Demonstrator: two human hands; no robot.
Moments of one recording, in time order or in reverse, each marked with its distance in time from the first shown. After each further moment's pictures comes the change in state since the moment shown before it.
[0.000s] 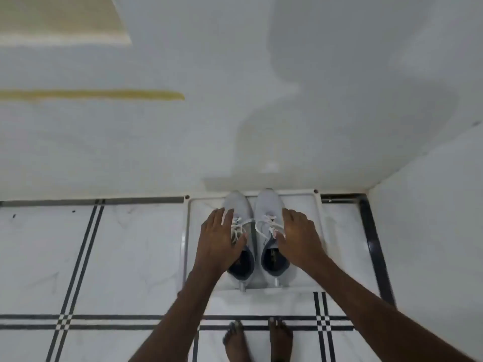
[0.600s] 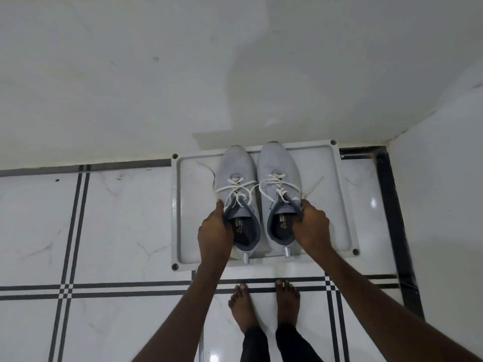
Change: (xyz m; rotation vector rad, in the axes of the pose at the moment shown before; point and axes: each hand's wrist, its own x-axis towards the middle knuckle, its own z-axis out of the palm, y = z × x) left_hand -0.011 -0.045 0.109 -0.122 -0.075 -0.371; right_hand -0.002 0.027 0.113 0.392 -0.004 0.430
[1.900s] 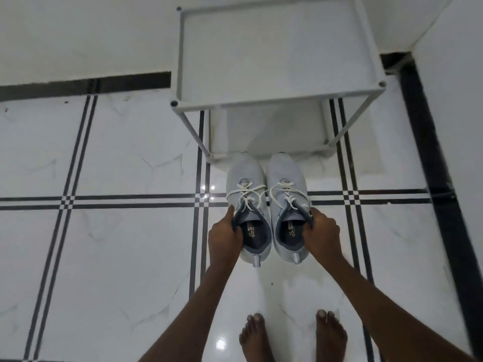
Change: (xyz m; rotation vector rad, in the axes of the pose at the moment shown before) left_hand -0.294 -0.221 0.213 -0.123 0.003 0.002; right_hand -0.280 0.242 0.215 0.014 0.030 -0.030
